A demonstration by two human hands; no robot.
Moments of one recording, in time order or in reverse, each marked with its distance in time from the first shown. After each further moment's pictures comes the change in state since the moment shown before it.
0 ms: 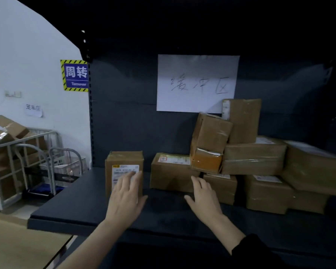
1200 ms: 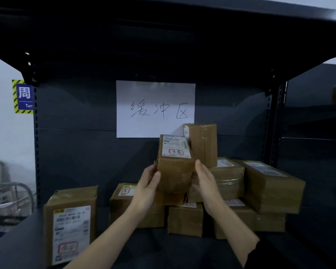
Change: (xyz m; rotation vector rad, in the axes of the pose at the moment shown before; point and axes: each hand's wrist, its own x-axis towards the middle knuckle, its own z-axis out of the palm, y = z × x) left_hand 0.121 0.135 0.000 -1.296 -0.198 -0.242; right_hand 0.049 0.042 -0.114 1.199 0.259 0.252
